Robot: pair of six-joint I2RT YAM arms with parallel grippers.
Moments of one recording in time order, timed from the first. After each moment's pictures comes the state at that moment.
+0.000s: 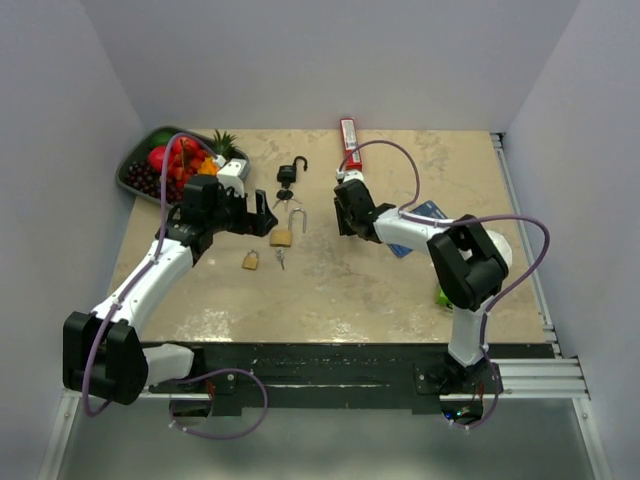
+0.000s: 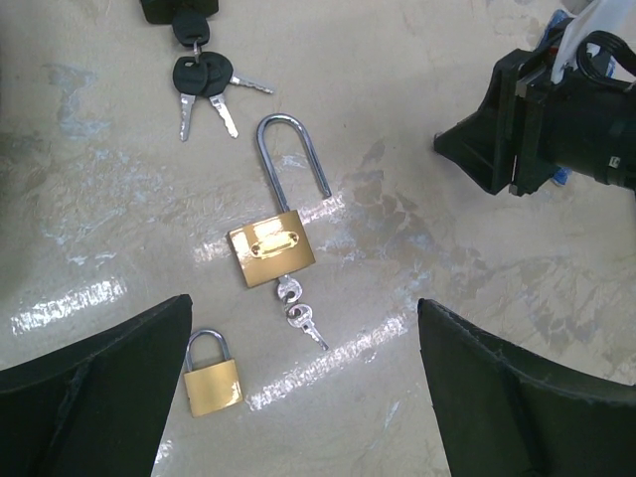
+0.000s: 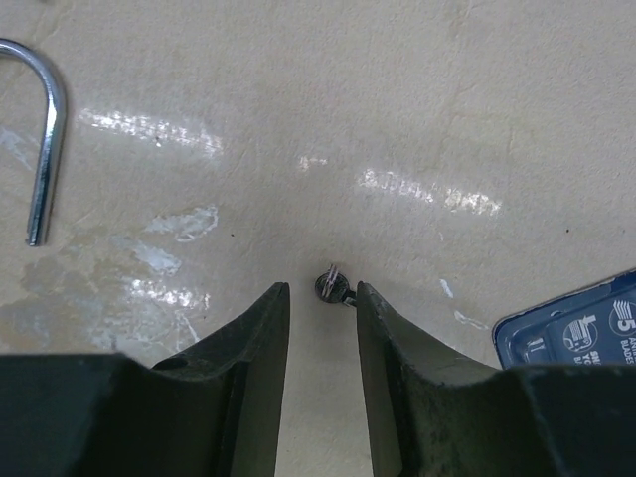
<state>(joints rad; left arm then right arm) -0.24 1.24 0.90 -0.22 0.31 -0.17 0.61 1.91 1.23 -0.15 0.30 0.29</state>
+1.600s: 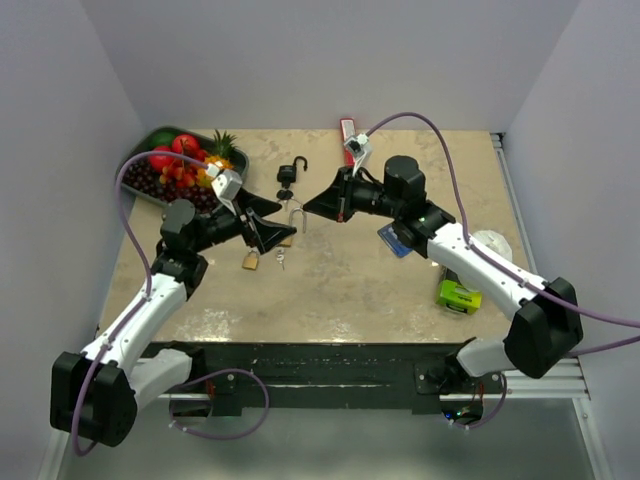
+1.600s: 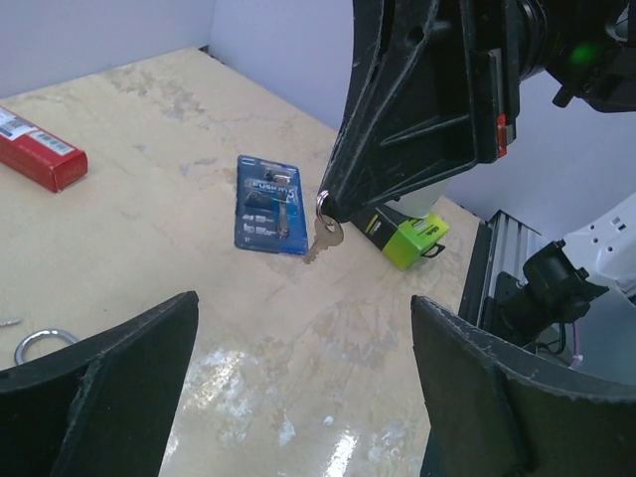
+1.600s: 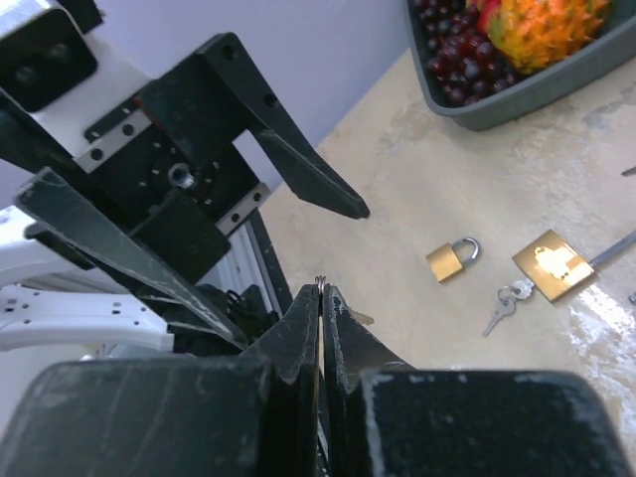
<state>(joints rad) -0.25 1.03 0.66 0.43 0.84 -0.39 0.60 1.42 1.14 0.13 -0.60 0.60</state>
